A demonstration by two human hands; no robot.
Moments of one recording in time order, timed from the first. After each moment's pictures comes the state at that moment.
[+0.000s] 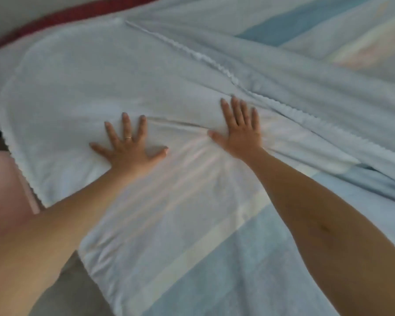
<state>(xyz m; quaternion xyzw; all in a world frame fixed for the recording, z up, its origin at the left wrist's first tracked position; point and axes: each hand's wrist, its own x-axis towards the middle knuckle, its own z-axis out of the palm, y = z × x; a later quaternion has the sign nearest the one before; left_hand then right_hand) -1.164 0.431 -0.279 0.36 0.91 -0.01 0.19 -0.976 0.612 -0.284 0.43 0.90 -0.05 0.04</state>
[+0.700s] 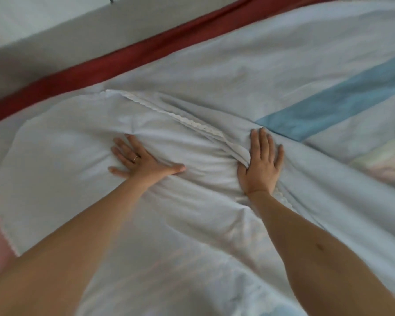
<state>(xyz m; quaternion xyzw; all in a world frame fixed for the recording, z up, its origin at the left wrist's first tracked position) -1.272 0.661 -0.224 0.07 0.90 0.02 0.43 -1.069 0.804 -0.275 0.47 0.88 -0.06 0.05</state>
